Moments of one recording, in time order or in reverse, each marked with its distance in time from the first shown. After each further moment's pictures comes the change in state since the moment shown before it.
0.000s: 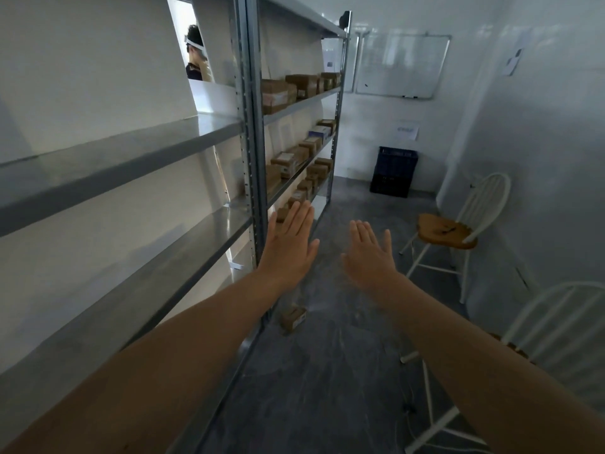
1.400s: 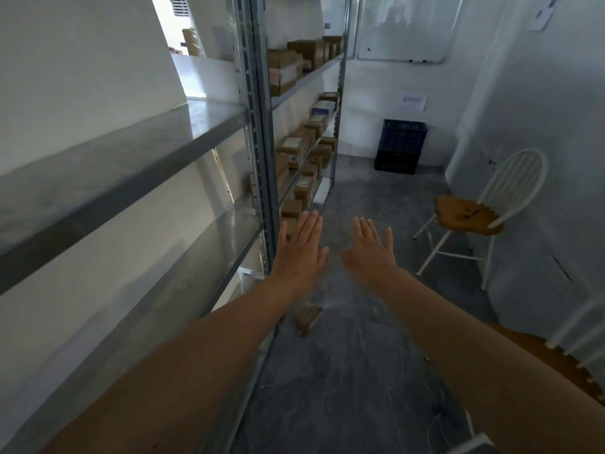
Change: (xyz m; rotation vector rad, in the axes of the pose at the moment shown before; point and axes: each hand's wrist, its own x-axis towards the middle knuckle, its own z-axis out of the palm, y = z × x) left_hand 0.109 -0.127 0.091 -0.084 -0.154 0.006; right_hand 0.162 -0.076 0.043 0.077 -0.160 0.094
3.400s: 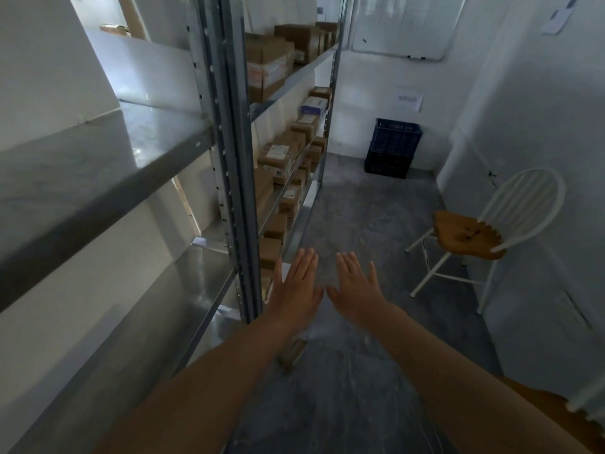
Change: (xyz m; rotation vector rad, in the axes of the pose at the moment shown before) left_hand 0.181 -0.072 0.115 -0.009 -0.226 -0.001; right_hand 0.216 0.021 0.071 0.006 -0.106 -0.081
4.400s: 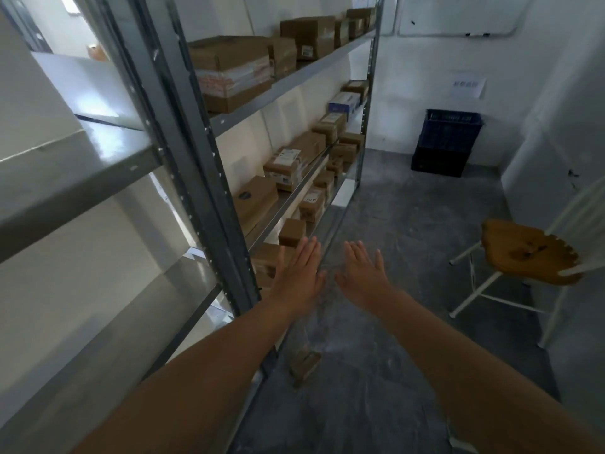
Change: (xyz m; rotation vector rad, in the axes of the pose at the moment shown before) left_hand 0.136 0.048 0.019 0.076 0.059 -0.149; right_hand 0.116 0.117 -0.026 0.119 -0.012 -0.158
